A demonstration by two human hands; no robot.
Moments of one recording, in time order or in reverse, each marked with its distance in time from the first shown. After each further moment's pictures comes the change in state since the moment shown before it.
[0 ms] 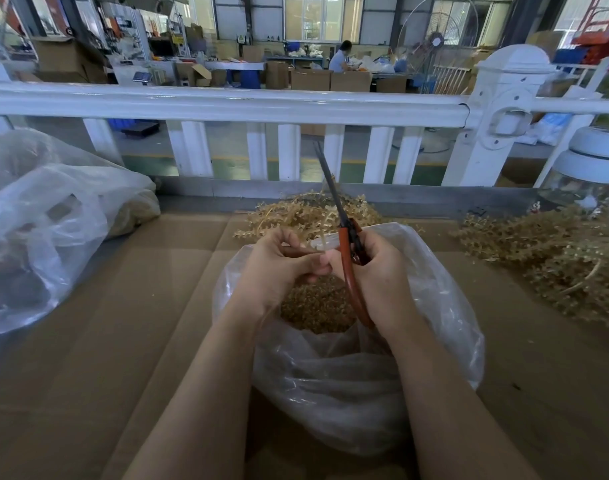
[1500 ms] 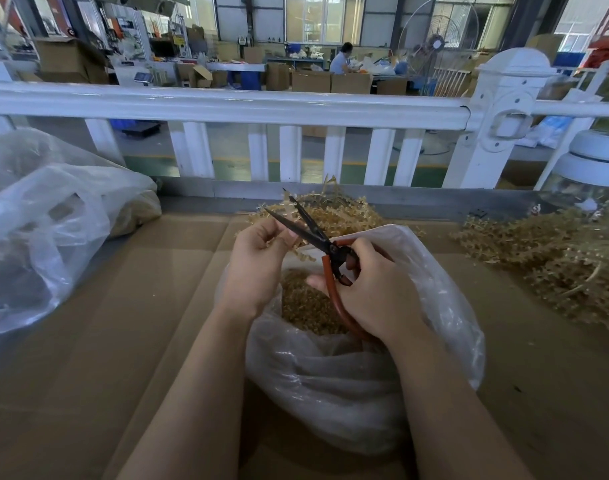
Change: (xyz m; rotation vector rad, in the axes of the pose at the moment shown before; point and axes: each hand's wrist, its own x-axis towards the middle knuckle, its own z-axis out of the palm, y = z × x) left_hand 0.006 -0.001 -0.019 0.311 0.140 0.278; right_hand -0.007 0.006 -0.007 -0.634 -0.049 -0.257
